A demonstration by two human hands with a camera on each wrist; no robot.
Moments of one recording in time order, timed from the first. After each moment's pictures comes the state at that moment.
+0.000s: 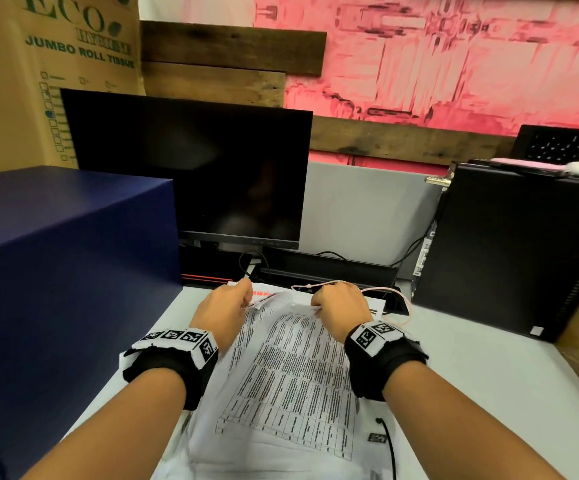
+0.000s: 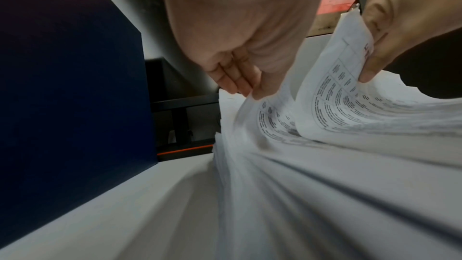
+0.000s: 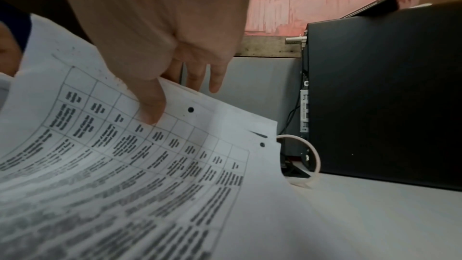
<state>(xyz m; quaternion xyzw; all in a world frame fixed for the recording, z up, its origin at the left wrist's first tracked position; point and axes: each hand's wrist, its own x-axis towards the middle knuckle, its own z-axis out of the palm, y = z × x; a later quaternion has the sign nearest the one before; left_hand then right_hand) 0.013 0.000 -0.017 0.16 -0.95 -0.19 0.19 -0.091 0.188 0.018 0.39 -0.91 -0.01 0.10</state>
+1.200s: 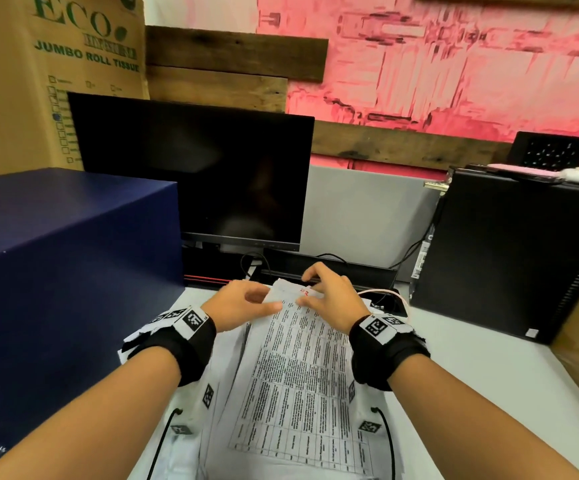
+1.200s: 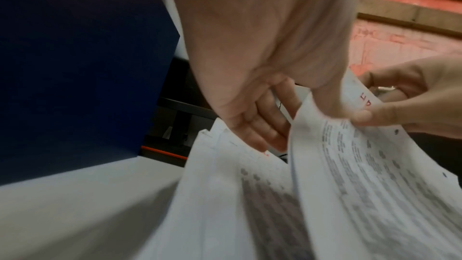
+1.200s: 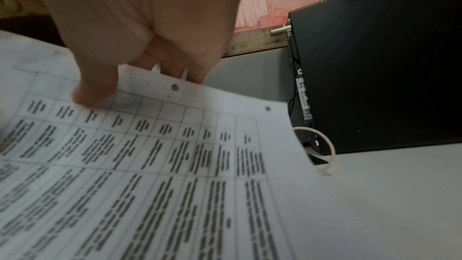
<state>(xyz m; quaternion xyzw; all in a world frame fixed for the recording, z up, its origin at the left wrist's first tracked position) 0.004 -0.004 0.002 0.06 -0.88 -0.46 0.08 -0.089 0.187 0.026 0.36 -0.87 0.33 -0.03</state>
